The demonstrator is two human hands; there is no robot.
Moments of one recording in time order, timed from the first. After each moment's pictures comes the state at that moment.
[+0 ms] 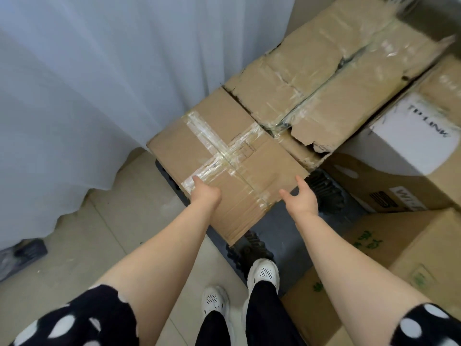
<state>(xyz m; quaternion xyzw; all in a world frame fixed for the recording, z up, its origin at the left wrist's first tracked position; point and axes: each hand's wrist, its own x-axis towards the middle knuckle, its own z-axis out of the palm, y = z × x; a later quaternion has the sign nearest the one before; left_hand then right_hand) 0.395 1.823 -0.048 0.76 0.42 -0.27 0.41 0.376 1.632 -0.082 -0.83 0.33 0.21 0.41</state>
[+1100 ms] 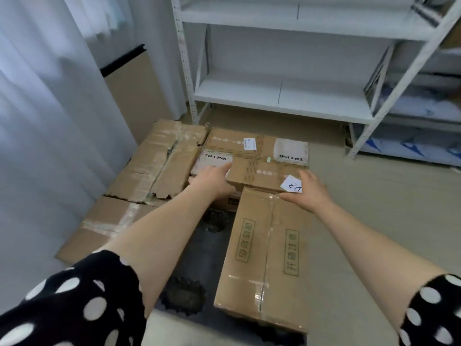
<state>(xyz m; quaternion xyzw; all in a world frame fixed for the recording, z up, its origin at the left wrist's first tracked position) 0.203 1.504 0.283 0.92 -0.30 -0.23 0.08 0.050 1.320 0.253 -0.91 0.36 0.03 0.21</state>
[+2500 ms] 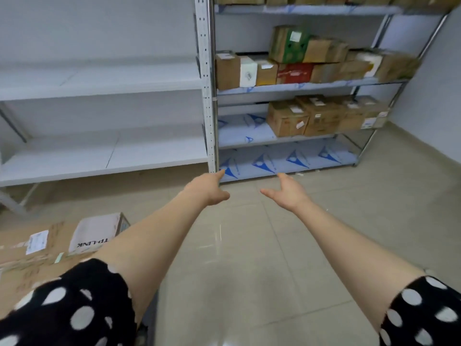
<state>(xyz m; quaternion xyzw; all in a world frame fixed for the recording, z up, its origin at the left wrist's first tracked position) -0.155 0.751 0.358 0.84 -0.51 -0.18 0.06 -0.338 0.652 0.339 -0.81 0.52 -0.08 0.26</state>
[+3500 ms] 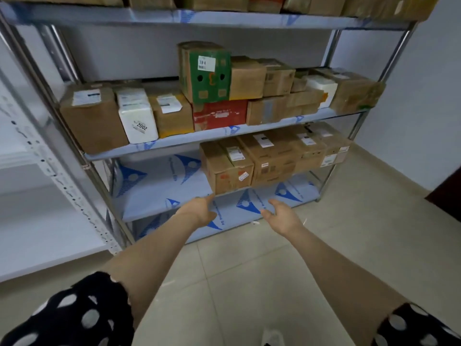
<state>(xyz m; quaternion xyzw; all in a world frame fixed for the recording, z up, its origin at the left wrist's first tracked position) -0.153 0.078 0.292 0.79 -0.57 -0.24 0.04 -0.366 0.018 0.276 -0.73 0.59 -0.09 0.32</state>
